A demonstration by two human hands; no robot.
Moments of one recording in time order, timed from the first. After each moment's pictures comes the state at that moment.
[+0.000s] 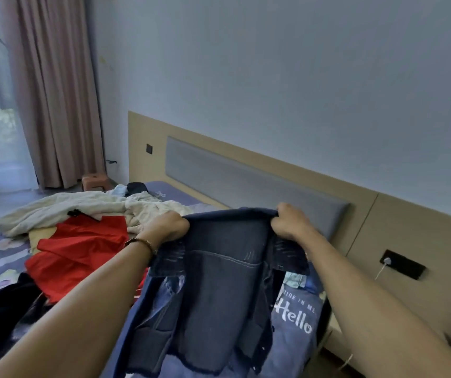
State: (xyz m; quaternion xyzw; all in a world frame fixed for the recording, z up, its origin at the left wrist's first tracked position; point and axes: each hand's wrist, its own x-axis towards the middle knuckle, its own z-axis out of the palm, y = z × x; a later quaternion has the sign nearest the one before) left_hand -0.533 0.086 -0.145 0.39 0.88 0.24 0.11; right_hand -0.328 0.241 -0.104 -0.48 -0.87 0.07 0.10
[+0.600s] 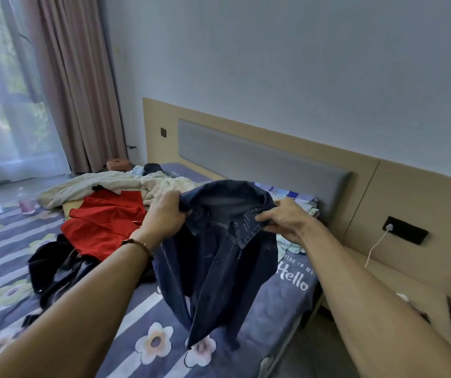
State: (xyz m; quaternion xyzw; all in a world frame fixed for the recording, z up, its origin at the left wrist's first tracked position) left_hand -0.400 0.023 -0.179 0.41 0.84 0.35 -0.02; right_hand -0.198 0.192 -0.154 -0.36 -0.67 0.62 0.19
